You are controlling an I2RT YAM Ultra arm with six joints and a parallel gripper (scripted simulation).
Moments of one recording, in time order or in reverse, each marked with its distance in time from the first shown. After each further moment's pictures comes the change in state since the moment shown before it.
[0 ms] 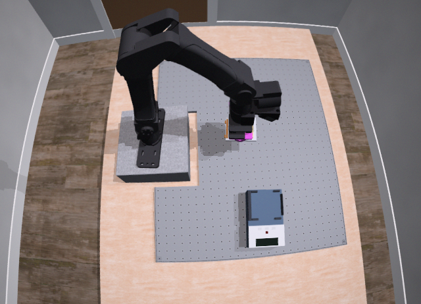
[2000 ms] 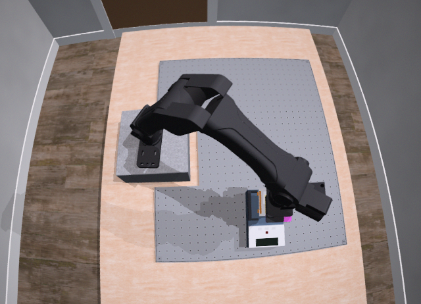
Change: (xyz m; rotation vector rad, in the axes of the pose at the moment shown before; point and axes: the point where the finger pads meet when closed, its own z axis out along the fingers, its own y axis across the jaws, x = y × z) arm -0.100 -0.233 -0.015 -0.006 -0.019 -0.028
